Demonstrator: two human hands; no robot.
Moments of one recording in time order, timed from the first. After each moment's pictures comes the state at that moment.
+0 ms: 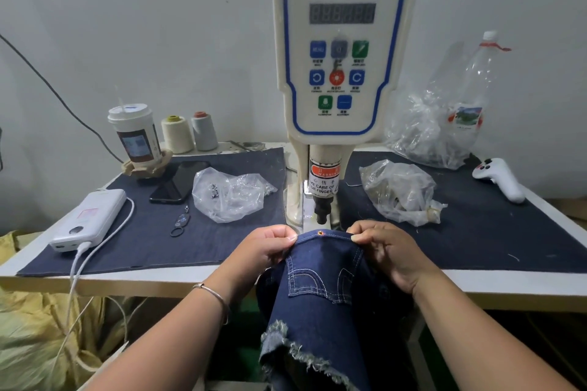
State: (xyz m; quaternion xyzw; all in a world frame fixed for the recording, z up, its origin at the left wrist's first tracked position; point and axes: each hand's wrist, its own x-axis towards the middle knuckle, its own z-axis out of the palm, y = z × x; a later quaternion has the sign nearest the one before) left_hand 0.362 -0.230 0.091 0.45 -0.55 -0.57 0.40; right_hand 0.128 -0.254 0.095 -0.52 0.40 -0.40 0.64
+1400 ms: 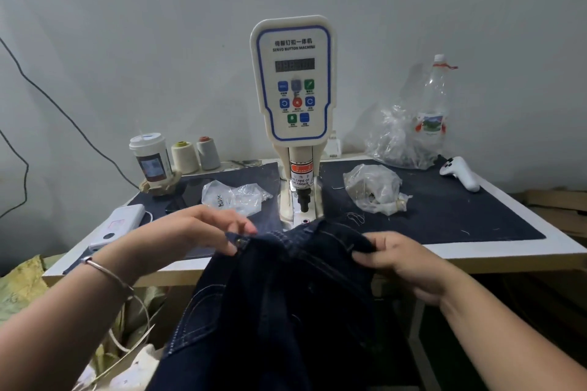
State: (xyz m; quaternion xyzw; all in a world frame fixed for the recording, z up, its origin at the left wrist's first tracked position) left_hand 0.414 -0.125 0.217 0.45 -0.69 -0.52 0.22; right_hand 0.093 -0.143 0.139 -0.58 0.38 -0.34 0.63
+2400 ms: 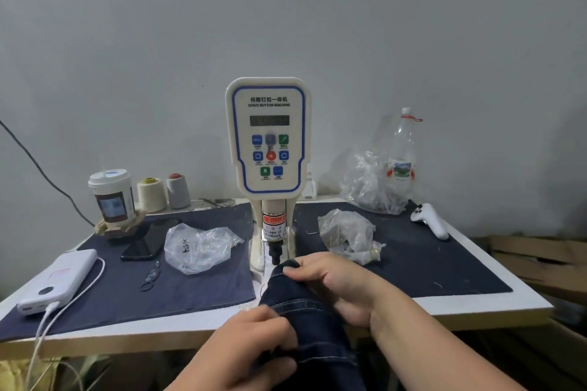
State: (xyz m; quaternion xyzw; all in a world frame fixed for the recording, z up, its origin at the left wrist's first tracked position) left_hand 0.326 -0.093 0.178 0.33 -0.90 -0.11 0.26; right_hand 0.145 -0.161 0.200 -0.50 0.36 -0.29 0.73
